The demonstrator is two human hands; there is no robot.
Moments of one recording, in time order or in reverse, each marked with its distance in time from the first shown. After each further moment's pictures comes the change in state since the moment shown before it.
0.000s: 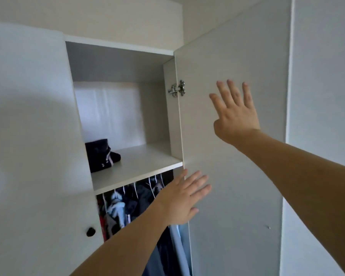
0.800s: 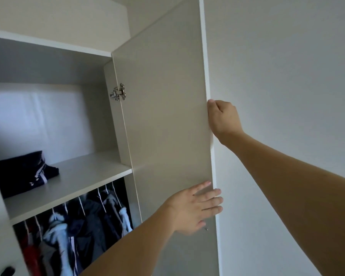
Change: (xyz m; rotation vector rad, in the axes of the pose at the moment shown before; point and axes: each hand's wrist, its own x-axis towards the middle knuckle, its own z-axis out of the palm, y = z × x) left_hand 0.125 0.111 -0.031 0.330 0.106 0.495; right_hand -0.039 0.111 0.002 0.972 0.111 0.596
